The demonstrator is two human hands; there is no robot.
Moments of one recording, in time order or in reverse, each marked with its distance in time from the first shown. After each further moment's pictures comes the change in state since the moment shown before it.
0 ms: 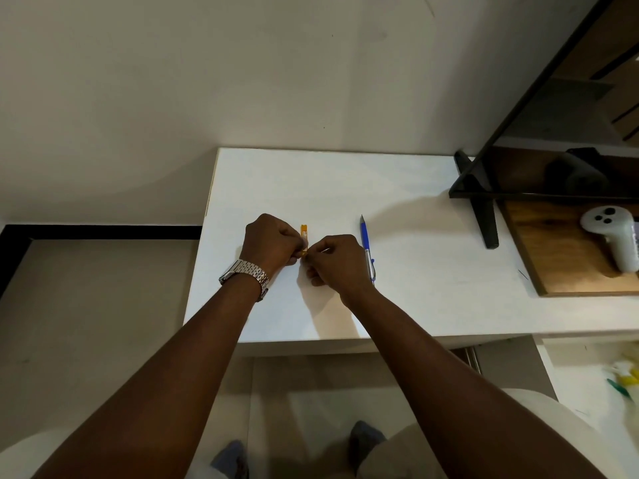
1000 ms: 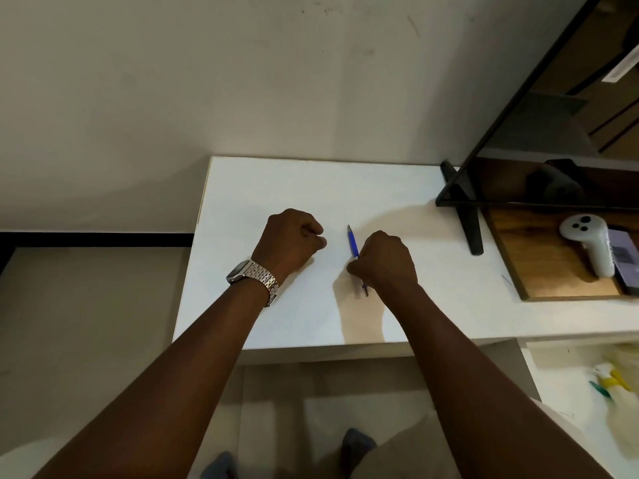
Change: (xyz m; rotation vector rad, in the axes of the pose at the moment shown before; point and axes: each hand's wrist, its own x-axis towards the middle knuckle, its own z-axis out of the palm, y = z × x) left_hand -0.013 0.042 0.014 0.138 -0.076 0.244; right_hand 0.010 -0.004 -0.076 -0.736 0.127 -0.009
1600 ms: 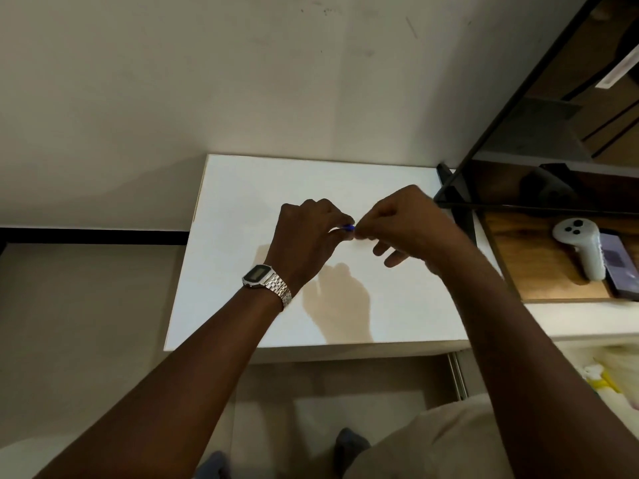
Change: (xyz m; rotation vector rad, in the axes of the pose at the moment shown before) left_hand -0.009 0.024 0.013 0.355 0.144 0.486; right_hand -0.031 -0.027 -0.107 0.361 -0.179 -0.112
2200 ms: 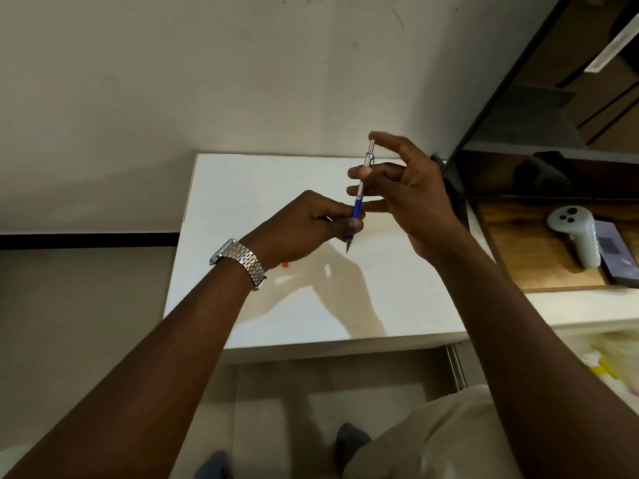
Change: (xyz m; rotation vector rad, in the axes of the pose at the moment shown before) left_hand 0.018 0.006 -0.022 -0.700 -0.409 -0.210; right_hand 0.014 0.014 -0.006 0.573 0.146 -0.342
